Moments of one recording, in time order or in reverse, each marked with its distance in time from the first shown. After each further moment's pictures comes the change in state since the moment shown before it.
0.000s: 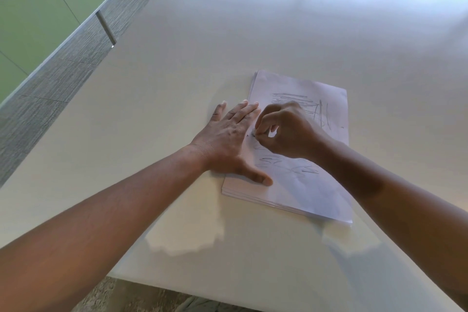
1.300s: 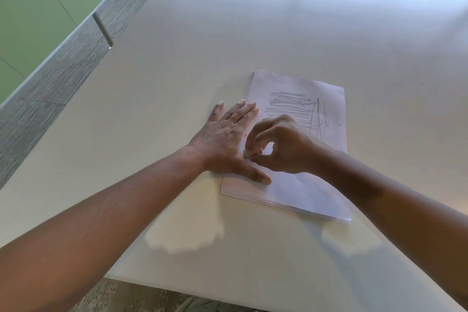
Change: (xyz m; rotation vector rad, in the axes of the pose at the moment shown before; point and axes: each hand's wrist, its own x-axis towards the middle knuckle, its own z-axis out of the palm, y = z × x) left_hand 0.000 0.000 -0.001 -0.004 -0.012 0.001; right_hand -0.015 -0.014 0.004 0.122 -0.124 -0.094
